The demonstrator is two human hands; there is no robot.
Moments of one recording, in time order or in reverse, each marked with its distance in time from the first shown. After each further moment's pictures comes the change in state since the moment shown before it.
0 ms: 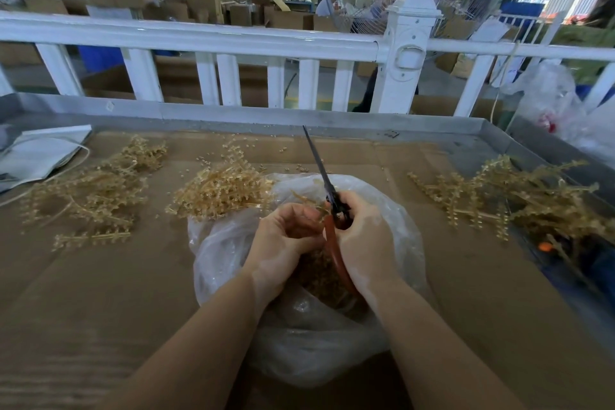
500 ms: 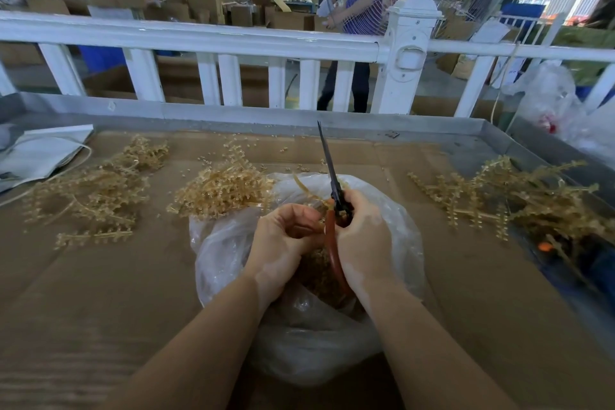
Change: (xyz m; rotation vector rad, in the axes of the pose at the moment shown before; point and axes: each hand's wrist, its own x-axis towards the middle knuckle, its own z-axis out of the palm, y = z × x) left_hand -0.004 0.002 0.002 0.082 0.051 0.081; right_hand -0.001 0.001 0.006 0.013 0.087 0.035
